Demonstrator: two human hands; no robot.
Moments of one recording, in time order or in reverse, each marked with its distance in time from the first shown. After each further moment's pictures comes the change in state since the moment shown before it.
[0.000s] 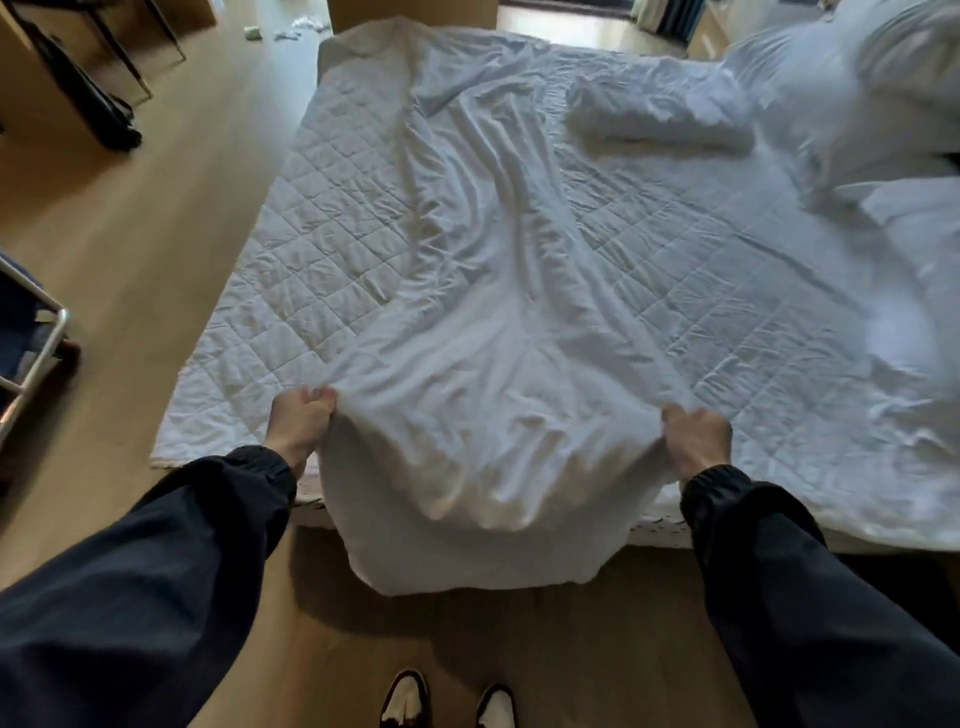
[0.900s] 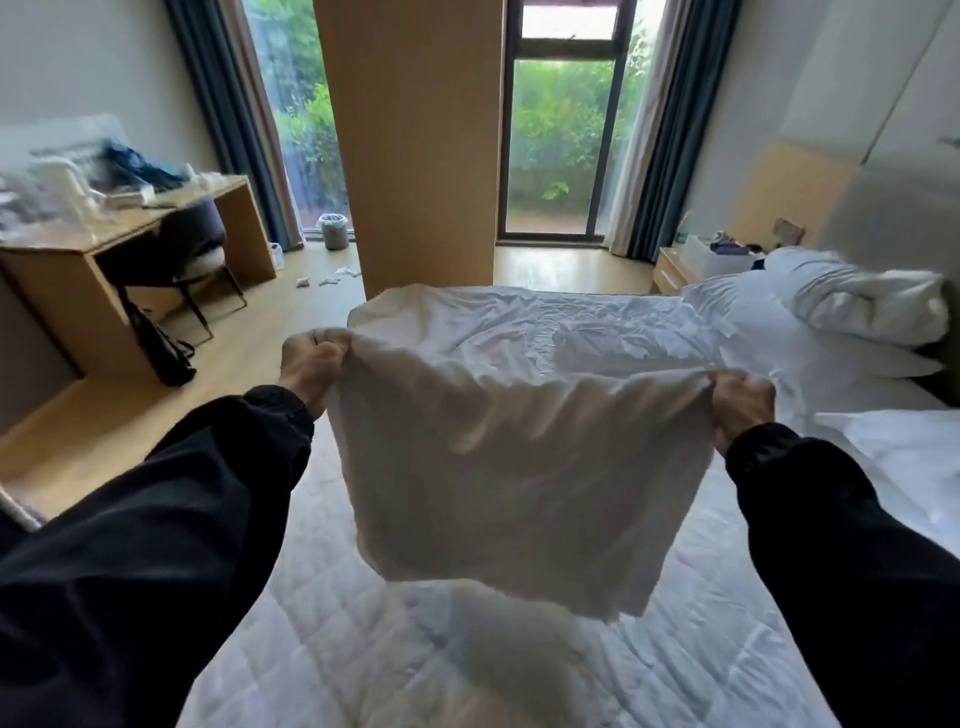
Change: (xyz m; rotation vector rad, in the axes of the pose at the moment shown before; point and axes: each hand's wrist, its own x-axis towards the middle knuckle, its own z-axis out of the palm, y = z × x) left_hand 0.135 0.433 -0.017 -0.317 0.083 0.392; right_hand 0.224 -0.356 -0.058 0.502 0.089 -0.249
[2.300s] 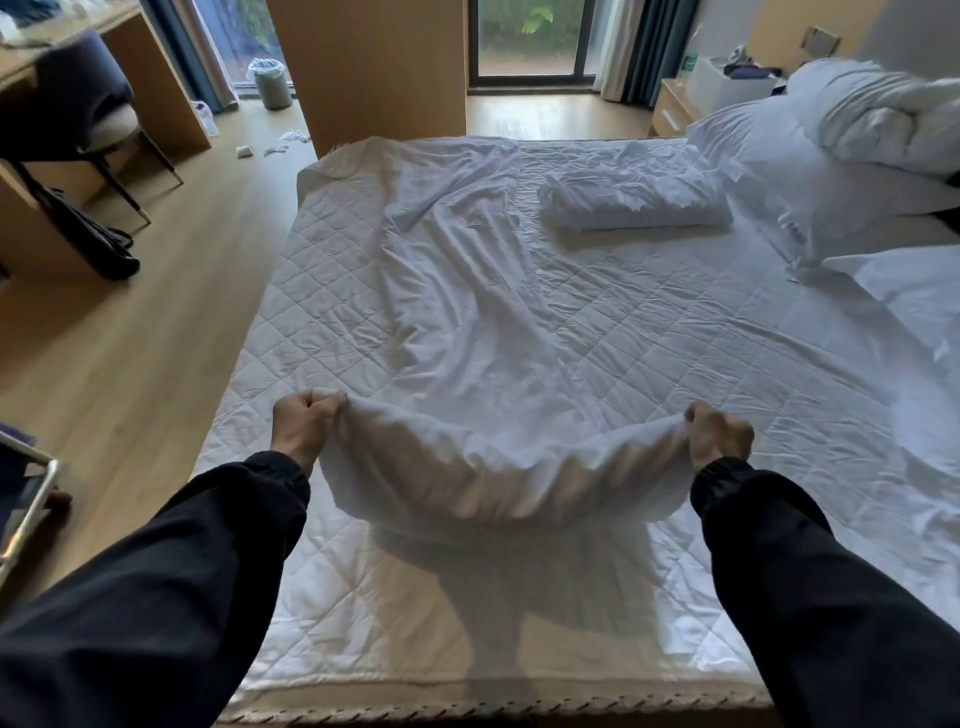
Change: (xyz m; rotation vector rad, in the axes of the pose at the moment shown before) left_hand -0.067 -0.248 -0.003 0.164 -0.067 -0.272; right_hand -0.101 0.192 -0.031 -0.324 0.153 0.349
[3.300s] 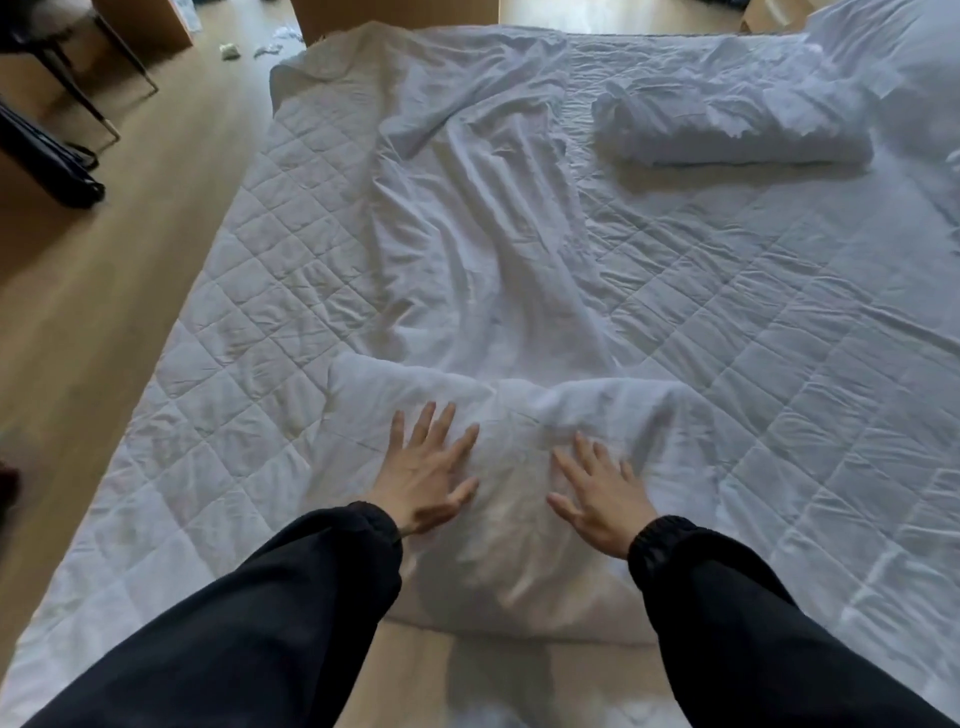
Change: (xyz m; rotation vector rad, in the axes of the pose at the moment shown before) left_hand 0.126 -0.132 0.176 1.462 -0.574 0.601; right_hand 0.081 0.088 0.239 -1.266 -0.871 -0.839
